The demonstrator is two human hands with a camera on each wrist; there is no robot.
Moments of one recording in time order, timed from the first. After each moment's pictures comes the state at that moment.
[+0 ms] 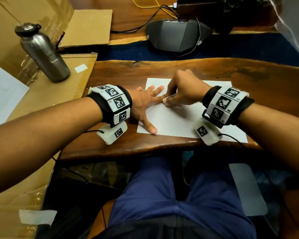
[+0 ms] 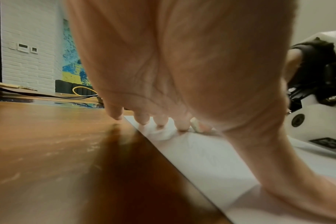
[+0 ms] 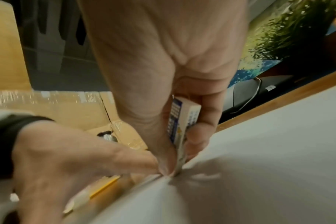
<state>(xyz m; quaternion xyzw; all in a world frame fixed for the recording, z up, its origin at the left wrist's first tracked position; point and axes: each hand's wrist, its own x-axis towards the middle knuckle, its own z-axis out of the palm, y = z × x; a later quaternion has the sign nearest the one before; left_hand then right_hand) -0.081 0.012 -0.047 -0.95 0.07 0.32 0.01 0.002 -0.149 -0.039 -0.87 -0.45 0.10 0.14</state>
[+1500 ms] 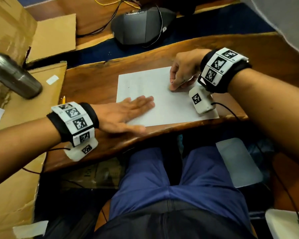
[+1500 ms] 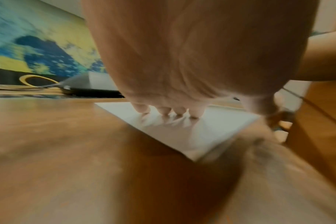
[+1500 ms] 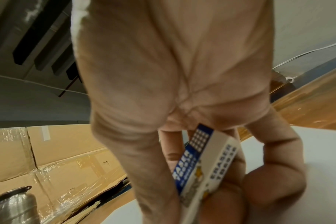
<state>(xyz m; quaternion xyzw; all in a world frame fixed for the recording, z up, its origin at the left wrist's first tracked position) -0.110 -0.006 -0.056 -0.91 0.26 0.31 -0.01 0.057 -0.223 -0.025 -0.91 -0.25 0.29 0.13</state>
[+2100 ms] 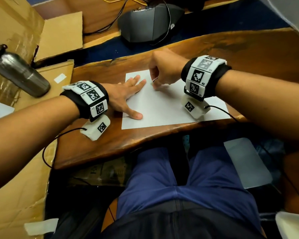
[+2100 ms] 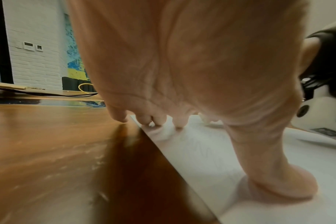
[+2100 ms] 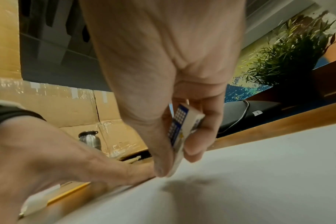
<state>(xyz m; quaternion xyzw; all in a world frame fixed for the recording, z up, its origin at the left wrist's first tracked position) -0.062 0.015 -0.041 -0.93 0.04 0.37 0.02 0.027 -0.162 -0.034 -0.89 -0.42 0.11 0.15</state>
